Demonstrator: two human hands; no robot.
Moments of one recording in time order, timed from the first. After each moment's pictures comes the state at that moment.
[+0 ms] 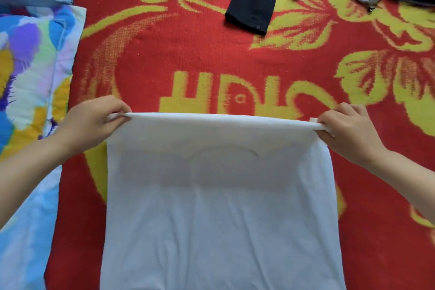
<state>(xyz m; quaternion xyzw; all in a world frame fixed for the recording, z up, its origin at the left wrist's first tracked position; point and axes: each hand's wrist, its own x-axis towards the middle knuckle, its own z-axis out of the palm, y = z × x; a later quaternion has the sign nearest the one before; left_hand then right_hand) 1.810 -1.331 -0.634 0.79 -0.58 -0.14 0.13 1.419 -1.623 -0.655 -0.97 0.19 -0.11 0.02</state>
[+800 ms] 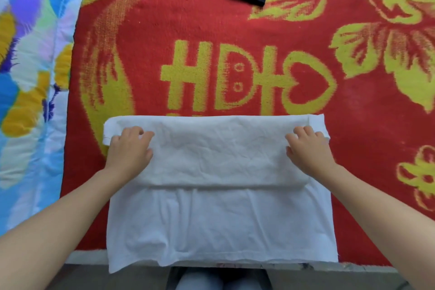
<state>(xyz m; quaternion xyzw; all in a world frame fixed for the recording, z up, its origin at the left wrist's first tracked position) 1.689 -1.252 -0.691 0.85 -0.47 -0.21 -0.10 1.384 -1.504 -0.702 -0.94 0.28 0.18 0.00</state>
